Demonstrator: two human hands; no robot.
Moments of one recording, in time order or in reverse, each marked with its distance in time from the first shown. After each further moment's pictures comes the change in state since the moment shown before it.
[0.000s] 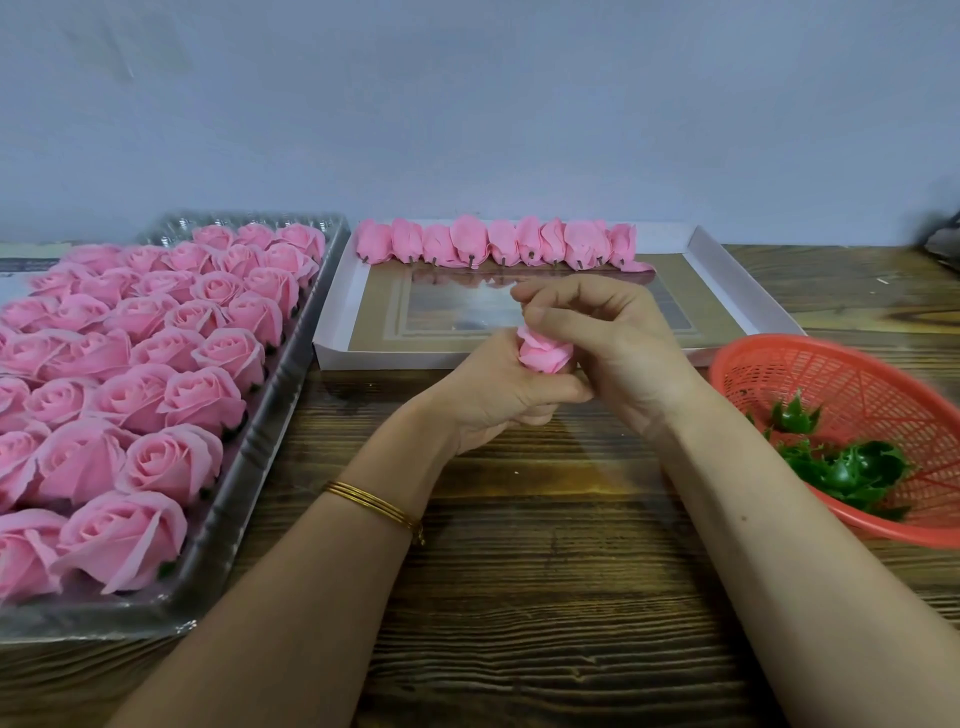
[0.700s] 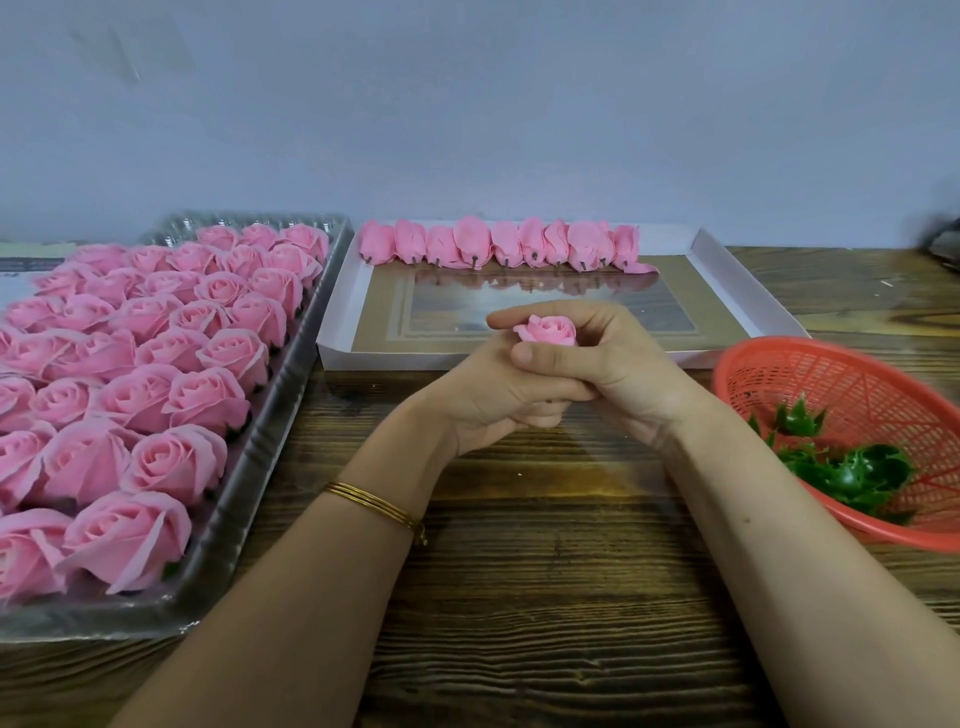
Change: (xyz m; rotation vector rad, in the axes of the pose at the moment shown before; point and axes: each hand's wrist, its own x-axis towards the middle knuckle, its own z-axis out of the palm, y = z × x) left_hand -0.003 0.005 -0.001 -0.118 -0.072 -0.029; right_hand -0.003 0.005 -0.004 -0.048 -0.214 0.089
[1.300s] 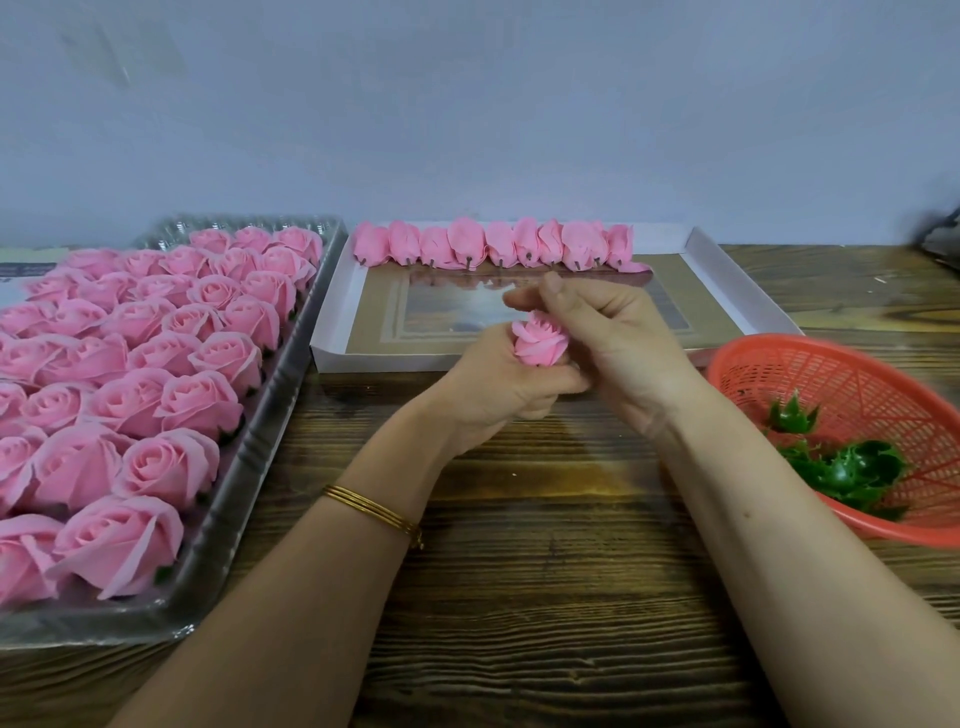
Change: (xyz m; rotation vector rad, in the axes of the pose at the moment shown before) left_hand -0.001 0.003 0.010 0.168 0.146 0.071; right_hand 0.005 -0.005 0.002 0.063 0.225 -0.071
